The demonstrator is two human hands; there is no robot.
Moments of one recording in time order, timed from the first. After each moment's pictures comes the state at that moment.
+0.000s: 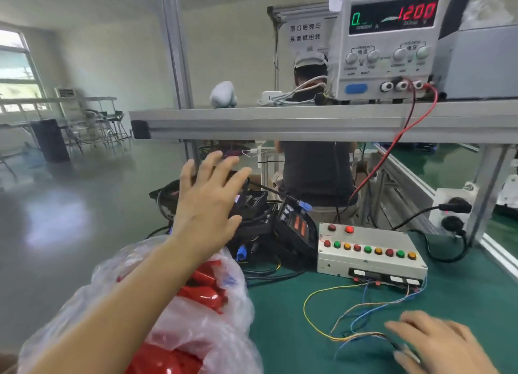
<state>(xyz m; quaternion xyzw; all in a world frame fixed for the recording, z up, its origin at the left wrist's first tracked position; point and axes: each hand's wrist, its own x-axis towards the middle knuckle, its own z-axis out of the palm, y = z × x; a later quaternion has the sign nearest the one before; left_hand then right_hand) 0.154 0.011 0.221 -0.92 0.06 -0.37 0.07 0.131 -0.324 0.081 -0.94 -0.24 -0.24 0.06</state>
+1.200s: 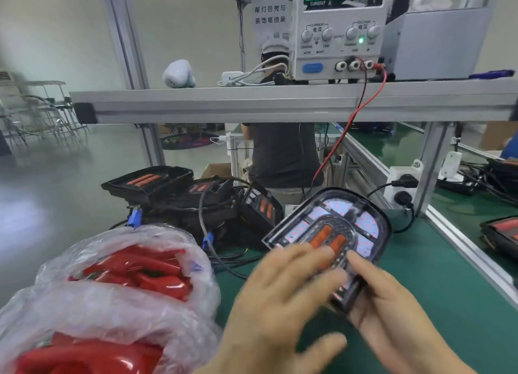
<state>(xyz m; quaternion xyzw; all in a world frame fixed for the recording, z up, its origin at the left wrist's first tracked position) 0.079 -0.106 0.140 -0.82 0.35 -0.39 -0.22 0.105 -0.272 0.134 -0.43 -0.02 0.11 0.90</state>
